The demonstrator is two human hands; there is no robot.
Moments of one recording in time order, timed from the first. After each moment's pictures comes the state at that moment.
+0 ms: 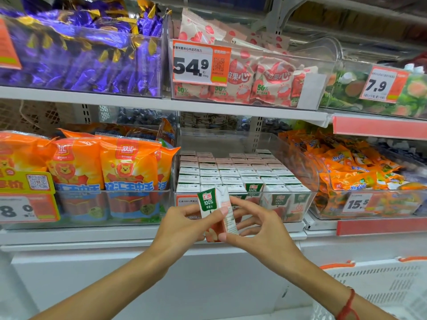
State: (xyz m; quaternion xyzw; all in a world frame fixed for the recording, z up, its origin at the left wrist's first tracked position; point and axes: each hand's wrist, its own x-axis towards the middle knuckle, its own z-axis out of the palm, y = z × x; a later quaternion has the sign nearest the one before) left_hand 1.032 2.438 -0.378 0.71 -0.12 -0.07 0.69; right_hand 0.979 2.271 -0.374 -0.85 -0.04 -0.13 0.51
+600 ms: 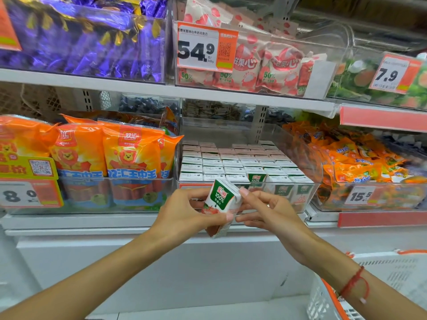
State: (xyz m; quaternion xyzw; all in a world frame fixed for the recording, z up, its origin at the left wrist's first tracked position) left_hand 1.030 2.446 -0.369 0.77 -0.23 -0.04 0.59; right_hand 0.984 2.264 -0.361 -0.75 0.05 -0.05 0.66
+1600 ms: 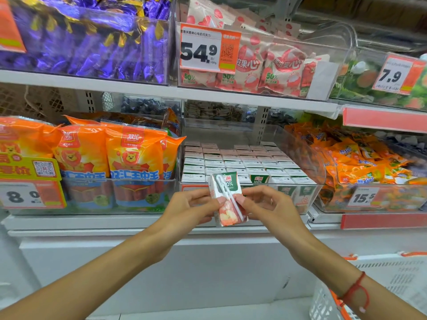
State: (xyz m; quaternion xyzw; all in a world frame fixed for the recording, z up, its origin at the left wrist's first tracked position) left_hand 1.033 2.447 -0.368 0.70 -0.18 -0.14 0.68; right_hand 0.987 2.268 -0.361 -0.78 0.04 -0.13 0.61
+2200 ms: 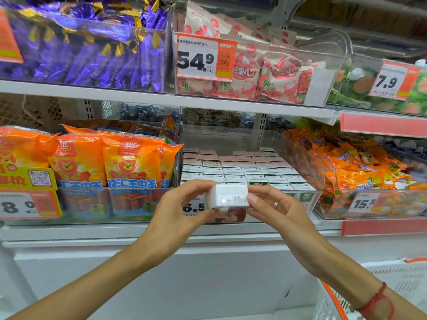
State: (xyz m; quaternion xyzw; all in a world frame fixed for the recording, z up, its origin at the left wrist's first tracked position) left_hand 1.038 2.458 -0.363 0.77 -0.31 0.09 0.56; right_hand 0.976 2.256 -0.351 -0.74 -0.04 -0.11 0.66
